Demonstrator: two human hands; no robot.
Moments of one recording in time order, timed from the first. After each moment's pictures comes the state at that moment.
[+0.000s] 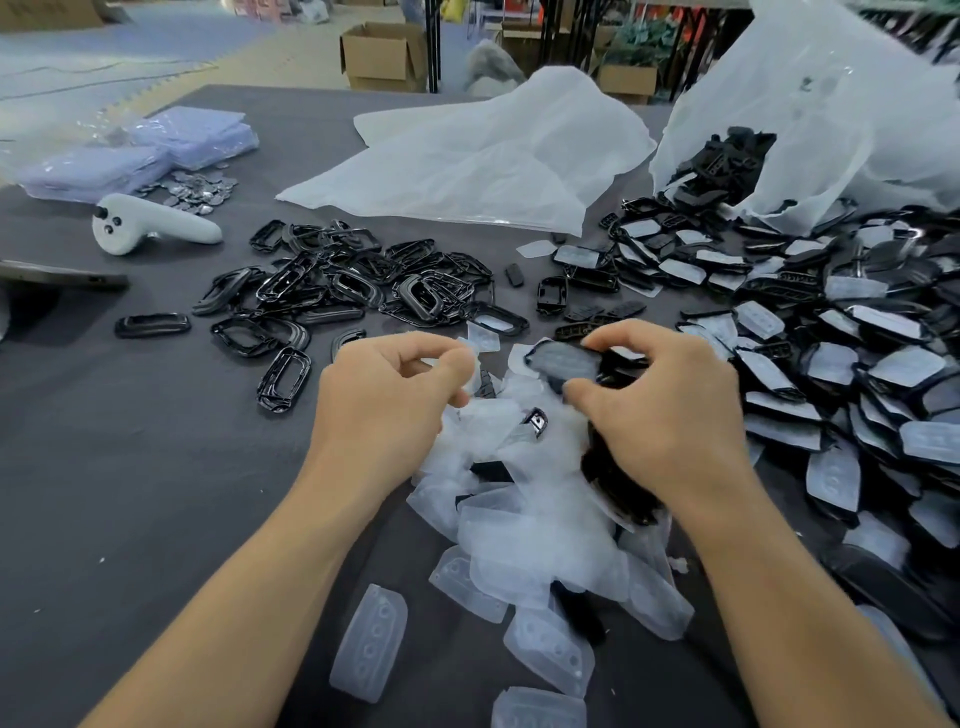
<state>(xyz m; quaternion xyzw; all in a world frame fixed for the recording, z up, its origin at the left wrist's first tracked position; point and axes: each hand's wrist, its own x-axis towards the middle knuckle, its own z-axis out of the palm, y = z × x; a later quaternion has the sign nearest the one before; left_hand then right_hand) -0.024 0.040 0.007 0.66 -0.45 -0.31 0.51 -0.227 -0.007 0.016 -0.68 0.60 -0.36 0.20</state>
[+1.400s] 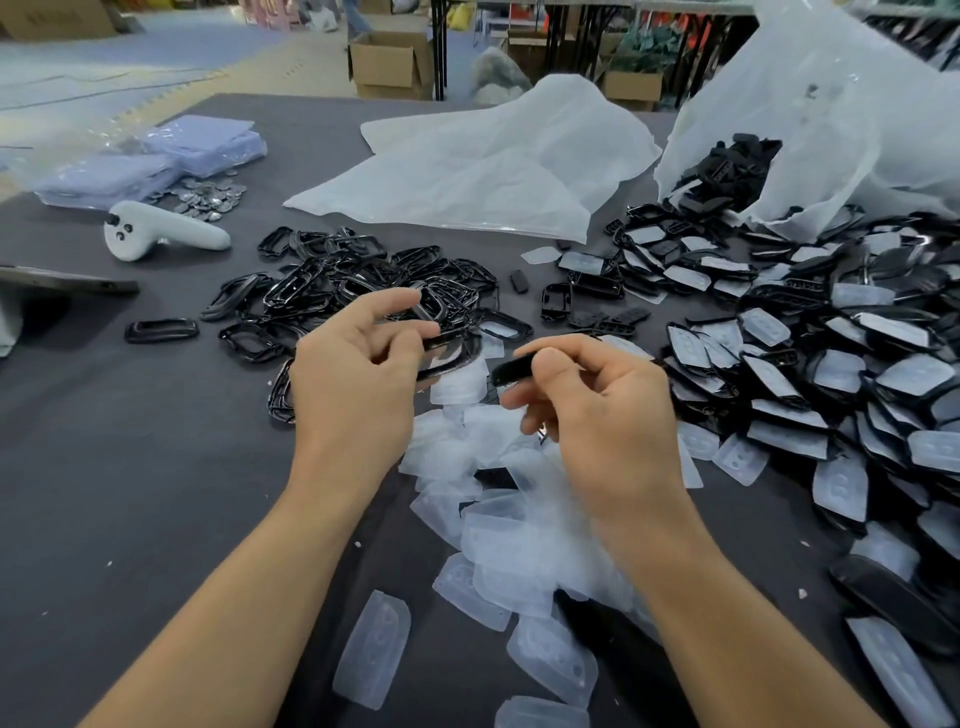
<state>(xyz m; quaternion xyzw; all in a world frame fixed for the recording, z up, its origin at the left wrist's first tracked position) -0.017 0.032 0.007 0.63 -0.42 -0.22 0.62 -0.185 0.016 0.012 -0.56 0.44 -0.51 0.48</state>
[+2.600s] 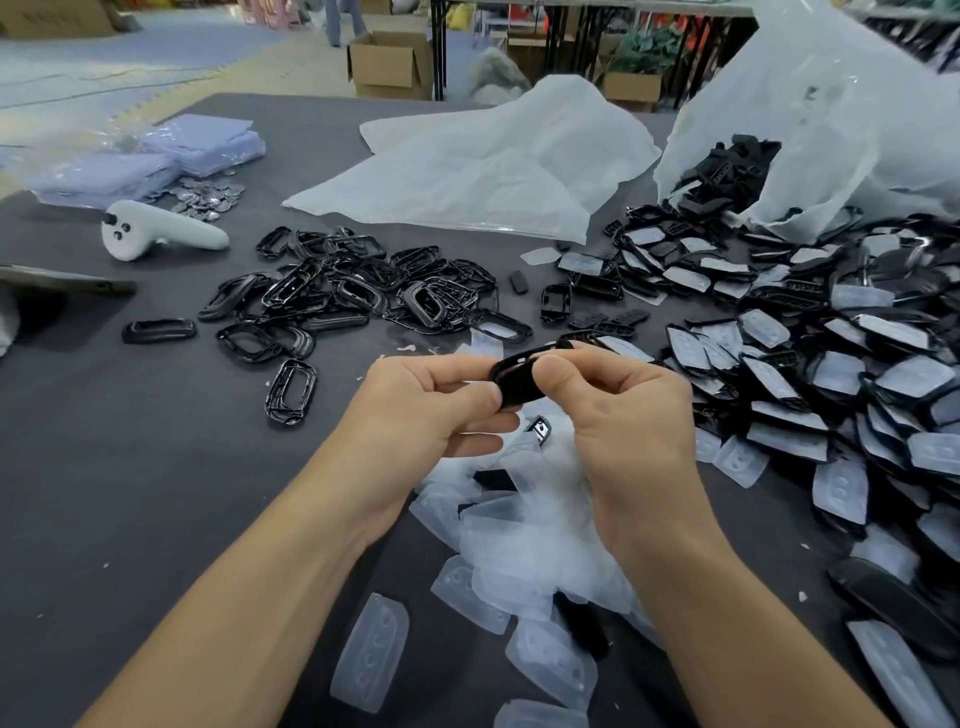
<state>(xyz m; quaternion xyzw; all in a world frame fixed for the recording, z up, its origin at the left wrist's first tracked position) -0.033 0.046 0.019 0.55 -0.41 -0.53 0.50 -0.189 0.018 0.018 -0.47 0.48 -0.53 0.52</state>
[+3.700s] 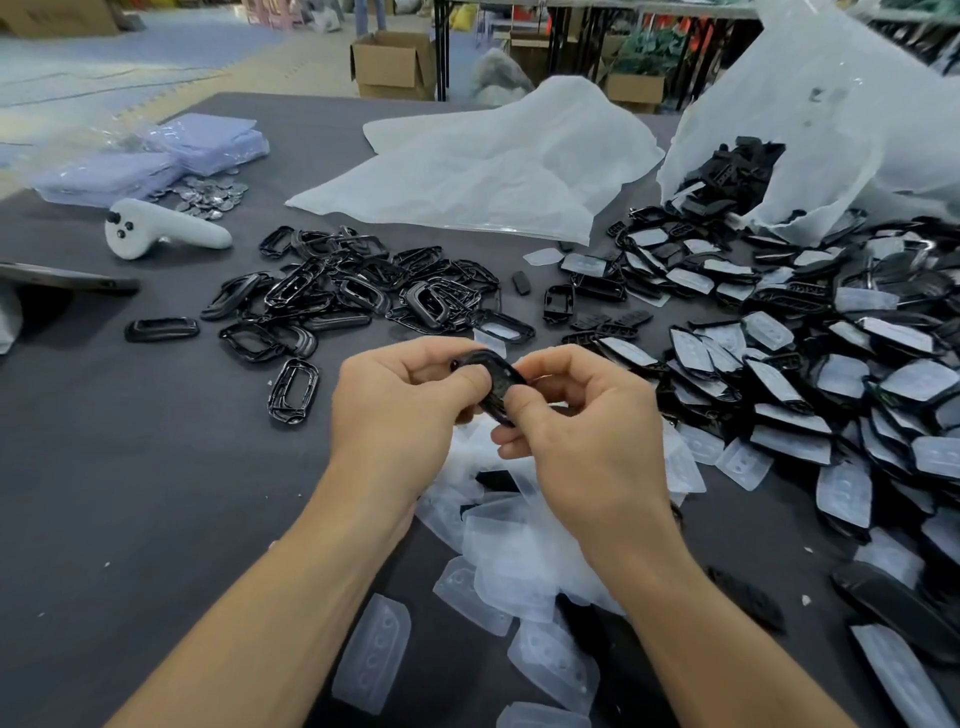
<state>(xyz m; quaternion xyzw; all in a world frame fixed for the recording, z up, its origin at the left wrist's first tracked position) -0.042 0.047 0.020 0.61 -0.36 -0.36 0.60 -0.175 0.027 0.011 -0.55 0.47 -0.49 0.49</state>
